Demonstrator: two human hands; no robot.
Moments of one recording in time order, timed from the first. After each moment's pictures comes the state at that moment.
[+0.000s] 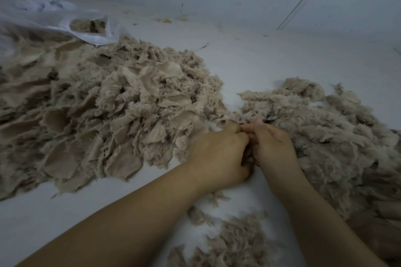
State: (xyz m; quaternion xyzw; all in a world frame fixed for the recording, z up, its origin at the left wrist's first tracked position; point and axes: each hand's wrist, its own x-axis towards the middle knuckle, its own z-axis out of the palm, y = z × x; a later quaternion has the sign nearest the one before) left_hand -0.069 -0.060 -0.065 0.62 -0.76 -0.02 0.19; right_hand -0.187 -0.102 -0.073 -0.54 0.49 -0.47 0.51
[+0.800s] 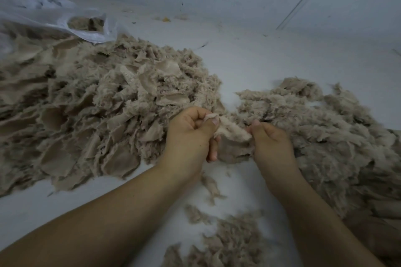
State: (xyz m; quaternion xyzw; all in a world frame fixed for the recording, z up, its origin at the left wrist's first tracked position) left_hand -0.049 -0.041 -0.052 0.46 -0.37 -0.45 0.67; right_hand -0.194 -0.105 -0.082 -0.61 0.51 -0.44 0.42
